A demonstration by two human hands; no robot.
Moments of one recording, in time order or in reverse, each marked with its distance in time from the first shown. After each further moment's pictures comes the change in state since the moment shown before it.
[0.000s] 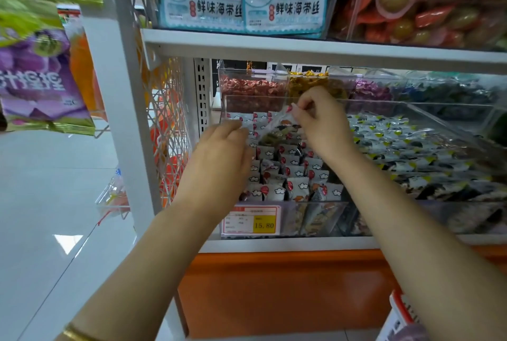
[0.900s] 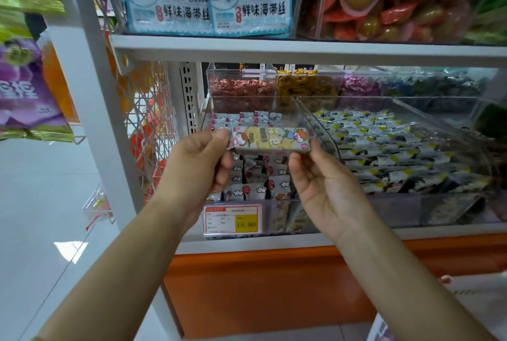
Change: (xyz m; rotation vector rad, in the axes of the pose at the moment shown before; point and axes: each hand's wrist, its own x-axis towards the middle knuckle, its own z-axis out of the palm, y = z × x) left_hand -0.005 0.018 -0.012 -1.138 -0.150 -0.510; right_hand -0.085 -0.016 -0.022 1.550 0.114 0.718
